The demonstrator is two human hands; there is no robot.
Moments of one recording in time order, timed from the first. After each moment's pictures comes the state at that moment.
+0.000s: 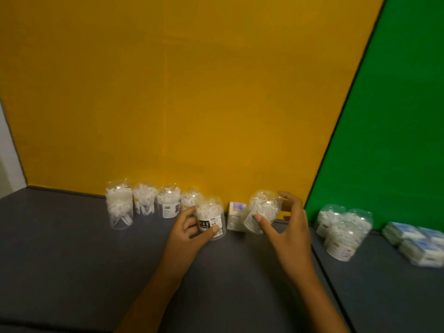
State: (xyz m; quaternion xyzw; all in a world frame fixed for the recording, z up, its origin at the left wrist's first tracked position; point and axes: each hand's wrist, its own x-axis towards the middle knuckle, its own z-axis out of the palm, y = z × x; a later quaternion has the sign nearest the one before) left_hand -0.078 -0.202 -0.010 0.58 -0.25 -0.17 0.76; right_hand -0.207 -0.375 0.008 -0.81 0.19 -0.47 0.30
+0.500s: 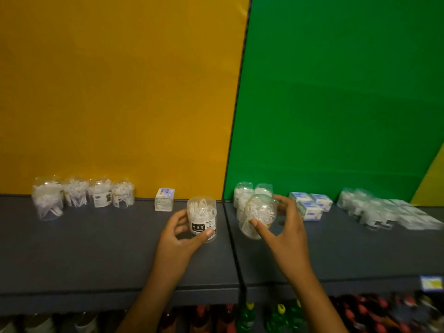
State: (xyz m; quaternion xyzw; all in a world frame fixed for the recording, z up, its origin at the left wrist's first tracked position) left_hand -0.284 -0.256 0.010 0.59 -0.33 -0.12 0.73; right_hand -0.441 -0.418 0.022 -0.79 0.26 -0.48 0.29
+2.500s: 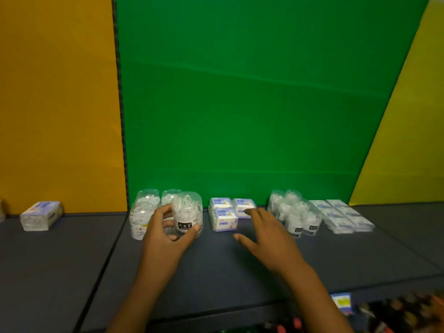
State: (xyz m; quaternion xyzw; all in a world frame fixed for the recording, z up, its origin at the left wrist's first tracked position) left_hand -0.434 -0.500 0.018 0.63 -0.35 -0.04 0.69; right_hand -0.599 -0.667 0.032 -0.93 0.29 -0.22 0.04
